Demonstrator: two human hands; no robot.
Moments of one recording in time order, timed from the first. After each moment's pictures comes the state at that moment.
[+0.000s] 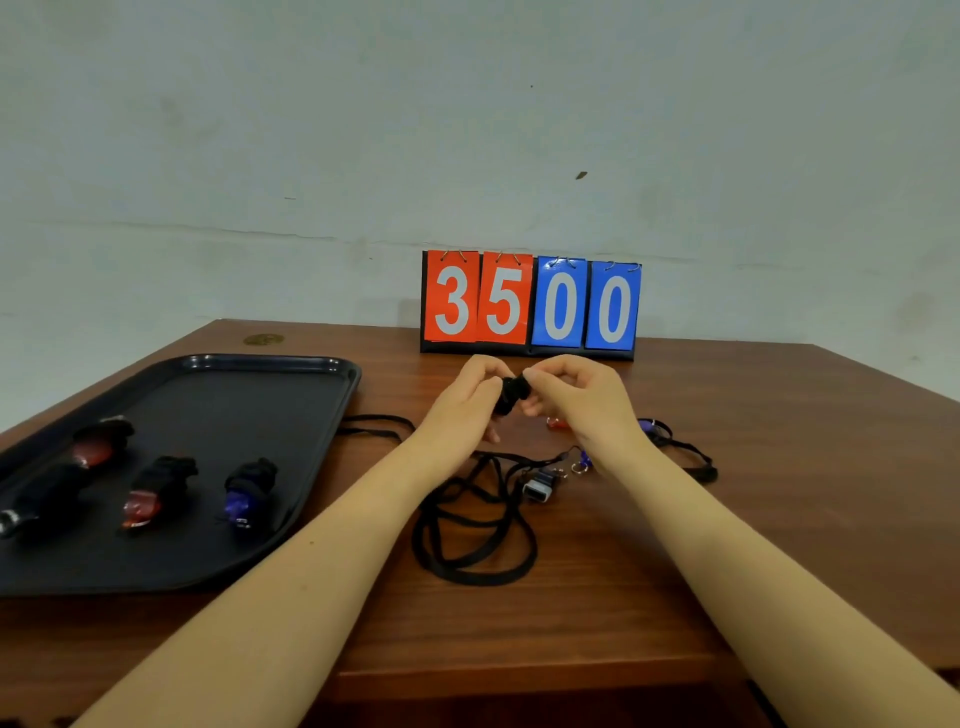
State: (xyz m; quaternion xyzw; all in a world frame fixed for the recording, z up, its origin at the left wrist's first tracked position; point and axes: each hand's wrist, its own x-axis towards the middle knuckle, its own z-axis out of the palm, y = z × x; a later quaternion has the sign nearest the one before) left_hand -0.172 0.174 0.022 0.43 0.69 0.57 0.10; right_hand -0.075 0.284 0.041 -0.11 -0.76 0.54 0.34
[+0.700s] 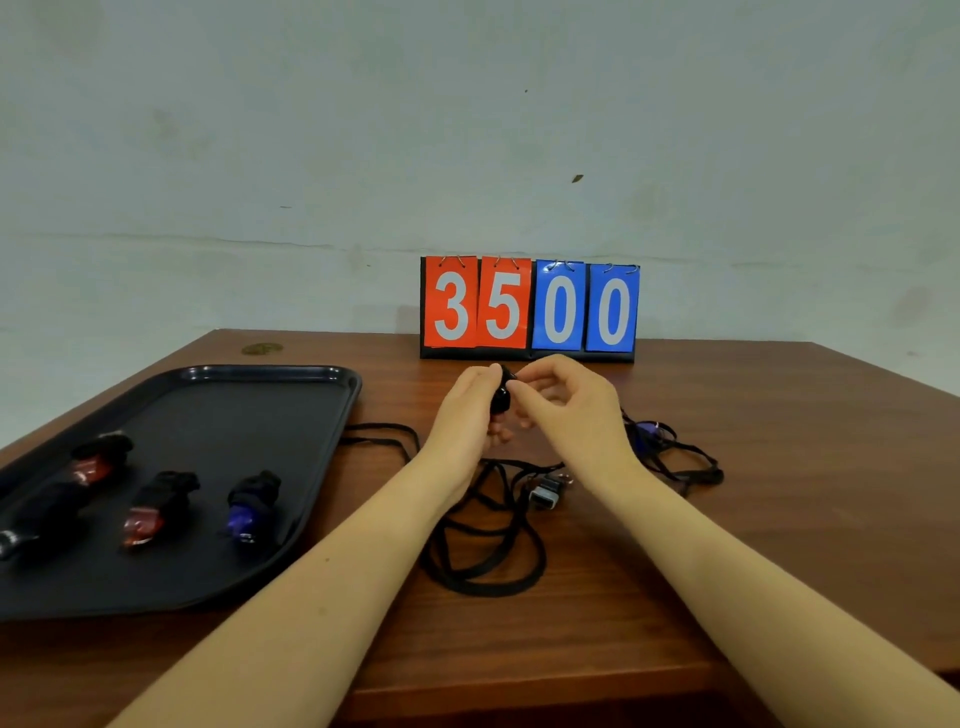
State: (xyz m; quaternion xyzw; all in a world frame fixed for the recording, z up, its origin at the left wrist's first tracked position) left_hand -0.160 0.180 0.025 0.28 0.58 0.73 0.22; right_hand -0.085 0.273 0.027 -0.11 -0.81 0.38 0.43
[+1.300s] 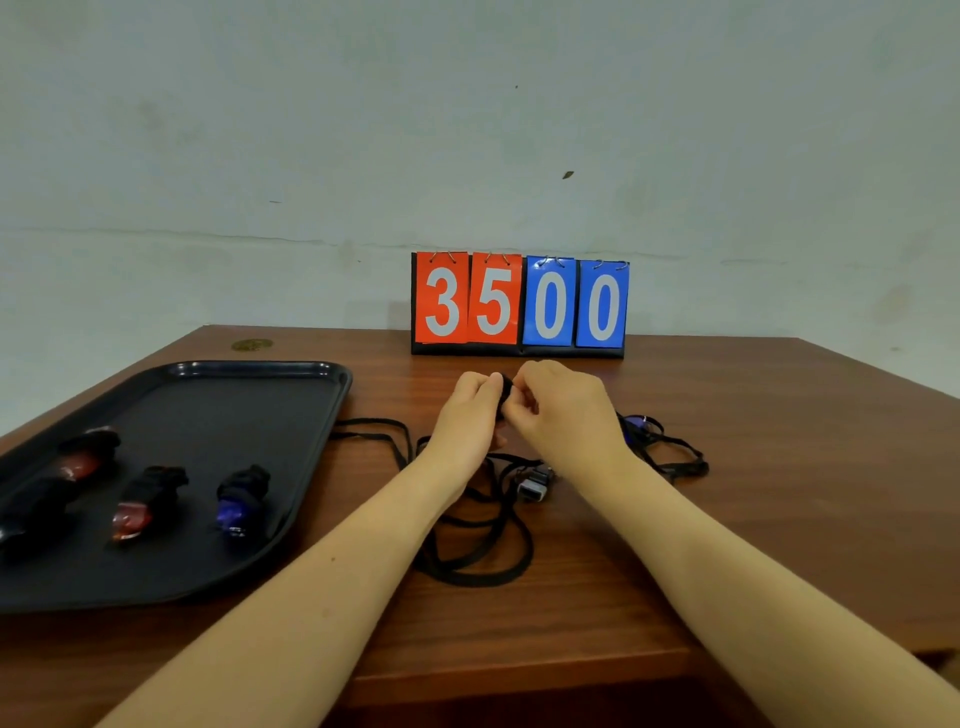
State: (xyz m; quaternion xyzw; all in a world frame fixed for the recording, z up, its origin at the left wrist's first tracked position) left_hand -0.158 0.188 0.018 0.30 0.66 0.67 0.18; right_hand -0.079 0.273 0.033 -0.10 -0.92 0.02 0.38
